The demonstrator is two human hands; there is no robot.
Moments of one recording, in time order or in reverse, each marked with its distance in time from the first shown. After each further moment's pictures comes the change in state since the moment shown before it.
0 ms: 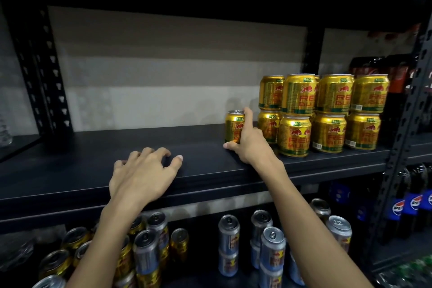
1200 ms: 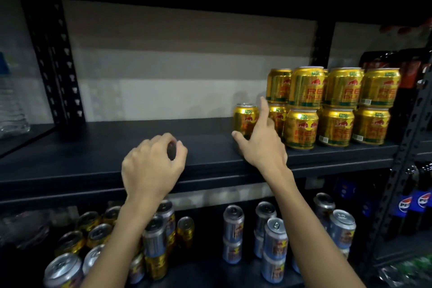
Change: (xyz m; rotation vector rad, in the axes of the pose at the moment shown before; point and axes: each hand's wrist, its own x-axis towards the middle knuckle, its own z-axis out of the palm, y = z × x) left_hand -0.018 0.000 0.024 -0.120 0.663 0.108; right_hand -0.039 0.007 0.006 -0.029 0.285 -0.117
